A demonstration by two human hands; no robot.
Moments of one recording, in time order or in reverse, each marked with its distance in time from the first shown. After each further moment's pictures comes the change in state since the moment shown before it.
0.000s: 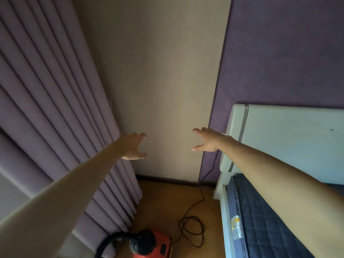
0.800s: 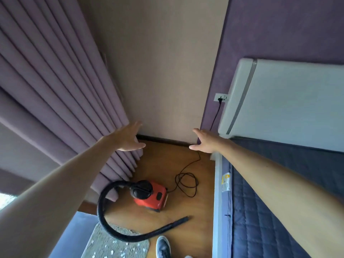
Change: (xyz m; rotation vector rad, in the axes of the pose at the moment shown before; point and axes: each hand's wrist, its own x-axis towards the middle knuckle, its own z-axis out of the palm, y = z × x) left_hand -0.053 0.045 0.110 -0.099 -0.103 -0.076; right_hand -0.058 0.026 0.142 0.159 -0.148 -0.033
